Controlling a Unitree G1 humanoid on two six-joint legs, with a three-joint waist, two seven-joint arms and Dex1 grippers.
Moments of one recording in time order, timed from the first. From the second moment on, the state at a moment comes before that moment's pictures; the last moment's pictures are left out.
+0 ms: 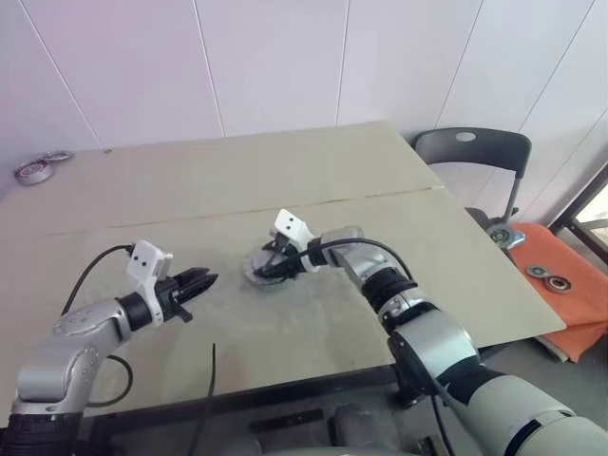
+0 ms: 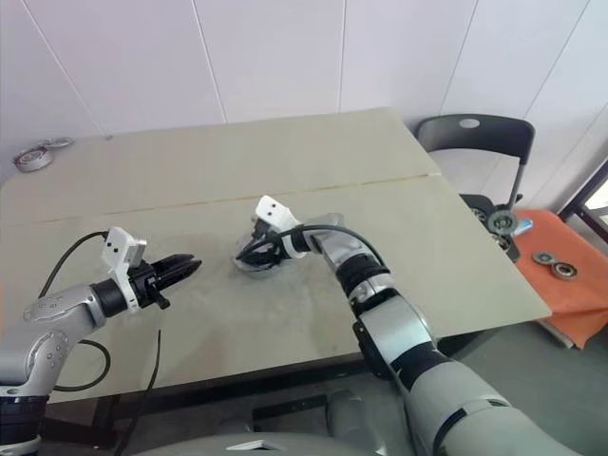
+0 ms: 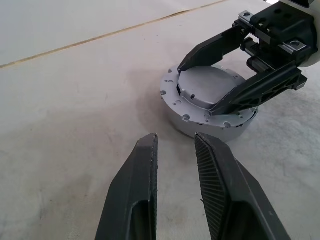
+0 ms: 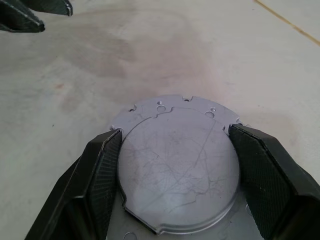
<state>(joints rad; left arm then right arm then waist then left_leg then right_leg) 0.02 0.66 0.22 -0.25 -0.58 0.61 -0.71 -0.97 0.01 0.25 1.00 -0.06 0.16 0.97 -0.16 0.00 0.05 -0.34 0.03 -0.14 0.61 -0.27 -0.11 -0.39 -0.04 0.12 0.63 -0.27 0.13</state>
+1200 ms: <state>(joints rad) 0.01 0.65 0.21 -0.25 -0.58 0.62 -0.71 -0.98 -0.04 0.25 1.00 -0.05 0.15 1.15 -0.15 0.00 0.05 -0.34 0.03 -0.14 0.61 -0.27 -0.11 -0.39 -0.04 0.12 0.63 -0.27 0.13</state>
